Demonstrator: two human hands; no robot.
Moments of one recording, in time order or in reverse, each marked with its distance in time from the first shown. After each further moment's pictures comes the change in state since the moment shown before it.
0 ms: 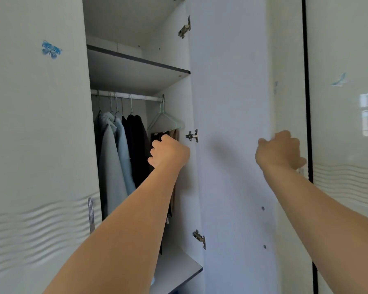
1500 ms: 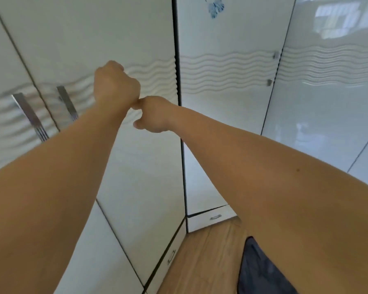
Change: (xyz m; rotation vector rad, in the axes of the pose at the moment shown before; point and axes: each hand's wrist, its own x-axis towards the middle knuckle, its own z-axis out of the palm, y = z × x) left_hand 0.086 -0.203 0.069 -0.162 -0.182 0.181; right_hand -0.205 -0.014 0.223 -0.575 -0.977 -0.589
